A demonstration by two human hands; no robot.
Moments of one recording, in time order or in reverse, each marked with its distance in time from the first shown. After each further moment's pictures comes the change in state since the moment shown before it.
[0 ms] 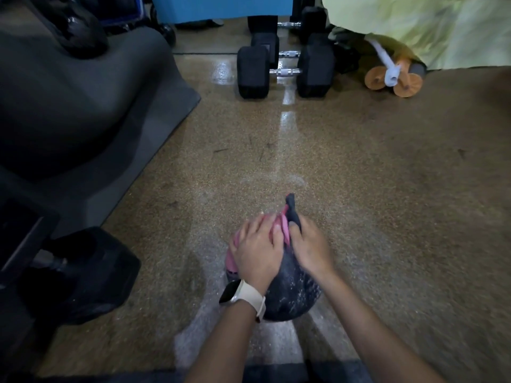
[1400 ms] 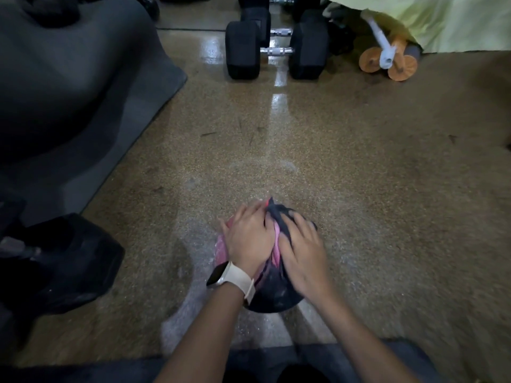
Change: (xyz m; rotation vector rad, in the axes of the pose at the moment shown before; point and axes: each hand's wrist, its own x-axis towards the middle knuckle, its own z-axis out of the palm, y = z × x) left_hand 0.012 0.013 -0.001 0.012 -0.131 -0.064; right_hand -0.052 0.011 -0.006 -0.092 0.020 -0.239
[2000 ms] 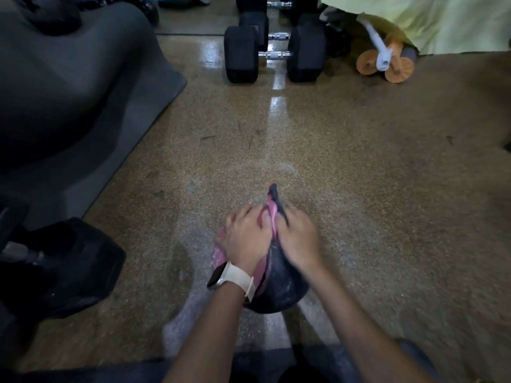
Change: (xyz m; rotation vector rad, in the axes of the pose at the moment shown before) left_hand 0.009 -0.015 0.012 -0.087 0.040 -0.036; right_hand 0.040 -0.005 0.003 0.020 -0.012 0.189
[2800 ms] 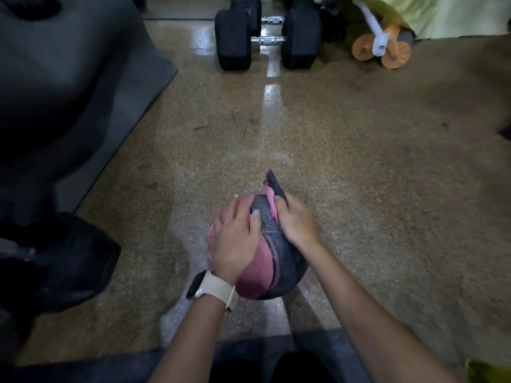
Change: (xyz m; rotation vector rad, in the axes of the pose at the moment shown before) left_hand -0.012 -0.024 0.001 -0.056 -0.005 0.115; right_hand 0.025 0.008 -0.005 0.093 -0.017 0.064
